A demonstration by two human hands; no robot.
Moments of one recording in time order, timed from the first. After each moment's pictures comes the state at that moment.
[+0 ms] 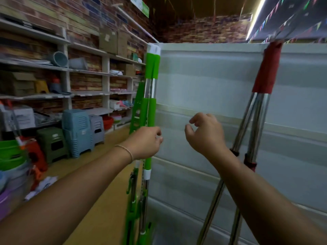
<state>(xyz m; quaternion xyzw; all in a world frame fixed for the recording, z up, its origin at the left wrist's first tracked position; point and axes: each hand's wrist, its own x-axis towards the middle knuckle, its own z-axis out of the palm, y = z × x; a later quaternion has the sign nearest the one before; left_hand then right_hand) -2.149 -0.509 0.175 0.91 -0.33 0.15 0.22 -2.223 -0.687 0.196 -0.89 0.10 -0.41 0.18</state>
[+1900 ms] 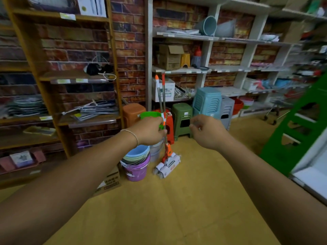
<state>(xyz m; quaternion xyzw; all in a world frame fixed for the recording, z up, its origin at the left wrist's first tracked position) -1.673 0.091 0.087 0.99 0.05 0.07 0.11 -1.616 -0.109 0.100 -0.92 -0.28 -0.06 0.26</state>
